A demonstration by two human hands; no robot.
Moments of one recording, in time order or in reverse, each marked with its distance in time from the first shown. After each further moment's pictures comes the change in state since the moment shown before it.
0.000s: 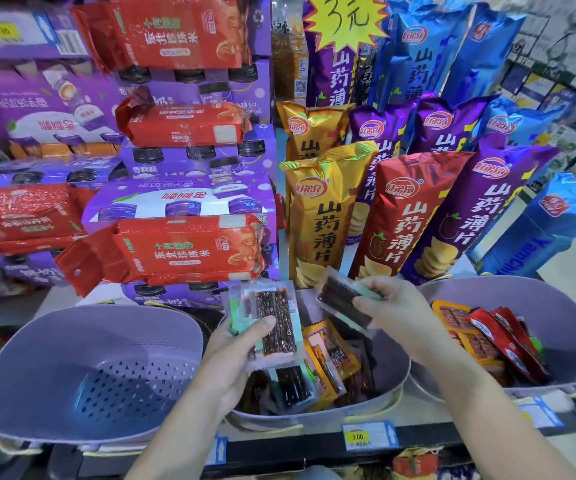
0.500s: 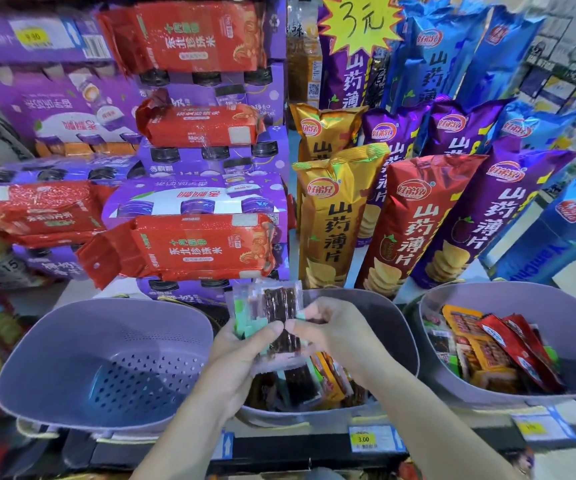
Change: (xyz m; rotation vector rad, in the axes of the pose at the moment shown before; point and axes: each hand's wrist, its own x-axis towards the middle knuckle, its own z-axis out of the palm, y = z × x) left_hand -0.012 -0.003 -0.005 0.021 0.013 0.086; right_hand -0.018 -0.020 0.080 0.236 -0.246 -0.043
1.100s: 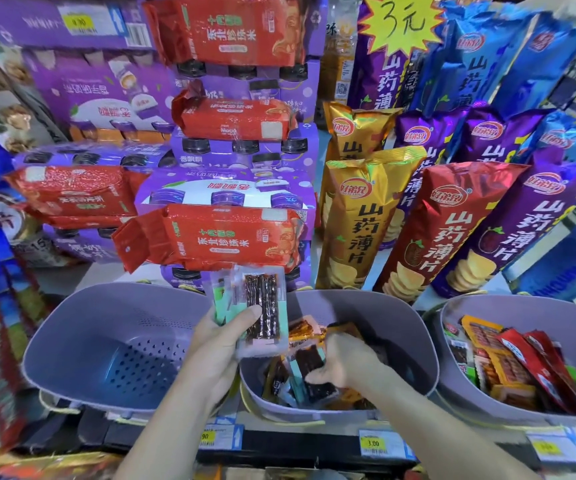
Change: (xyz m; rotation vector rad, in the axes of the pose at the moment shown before) left_hand -0.003 0.024 -0.035 -0.102 0.136 0.096; right_hand 0.041 0.055 0.020 -1.056 -0.253 0.221
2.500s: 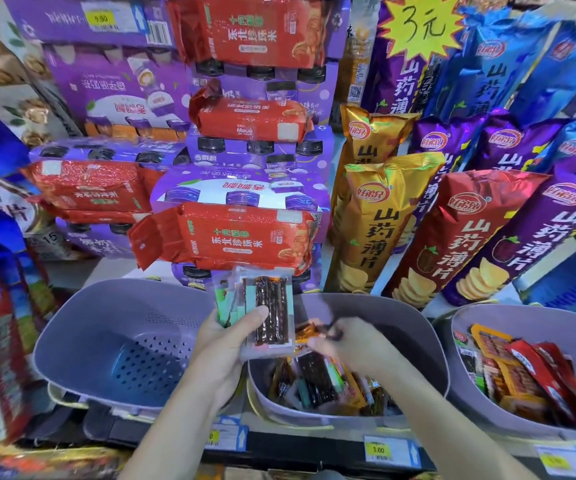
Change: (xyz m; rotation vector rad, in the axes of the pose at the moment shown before) left_hand 0.001 -0.001 -0.009 0.006 0.032 -0.001; right_hand -0.017 -0.005 -0.030 0.307 0.103 -0.035
